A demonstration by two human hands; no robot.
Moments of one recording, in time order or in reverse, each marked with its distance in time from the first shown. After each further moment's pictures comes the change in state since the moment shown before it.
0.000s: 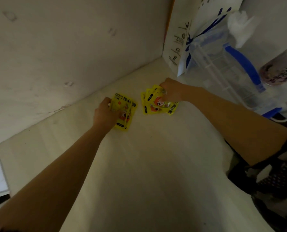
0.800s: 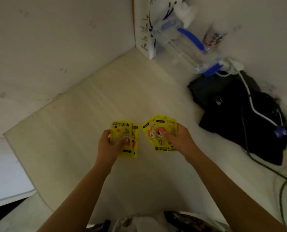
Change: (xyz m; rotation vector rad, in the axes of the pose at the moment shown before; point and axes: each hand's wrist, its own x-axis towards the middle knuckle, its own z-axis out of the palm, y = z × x) left_hand -0.220 -0.077 0.016 -0.487 -0.161 -0.030; right_hand -0.278 -0.067 0.187 1.039 0.477 0.488
